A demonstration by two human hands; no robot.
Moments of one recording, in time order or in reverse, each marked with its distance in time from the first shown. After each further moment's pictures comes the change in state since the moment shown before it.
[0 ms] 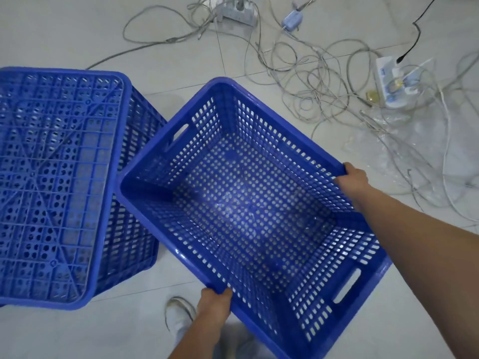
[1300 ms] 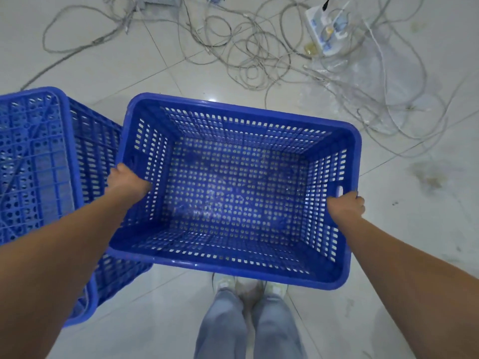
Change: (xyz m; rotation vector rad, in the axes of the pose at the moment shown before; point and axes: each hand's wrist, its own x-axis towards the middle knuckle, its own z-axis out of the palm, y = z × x) left_hand 0.000 0.229 -0.097 0.954 0.472 0.555; right_hand -0.130 0.125 0.019 0.085 0.217 0.491
